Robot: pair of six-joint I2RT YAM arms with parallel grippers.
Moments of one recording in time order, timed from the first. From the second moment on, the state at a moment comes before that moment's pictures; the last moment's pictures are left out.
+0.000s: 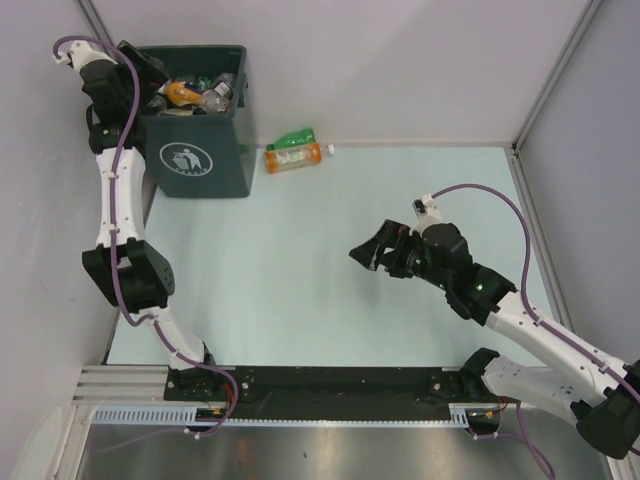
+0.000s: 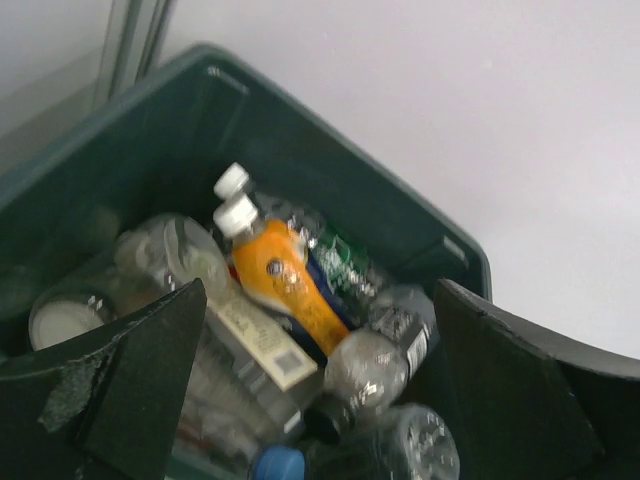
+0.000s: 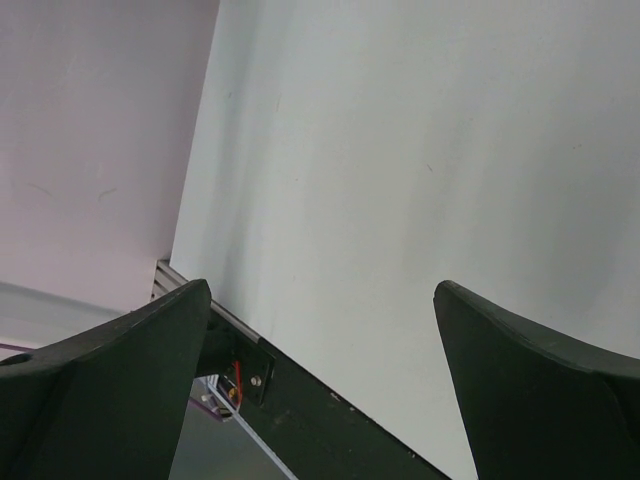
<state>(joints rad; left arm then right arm) 0.23 1.87 2.06 -0.21 -0.02 -0.58 0.73 0.94 0.80 -0.23 -0.05 0.85</state>
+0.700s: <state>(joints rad) 0.02 1.10 1.22 -0.09 0.07 -0.58 0.72 0.95 0.74 -0.19 0.06 0.92</state>
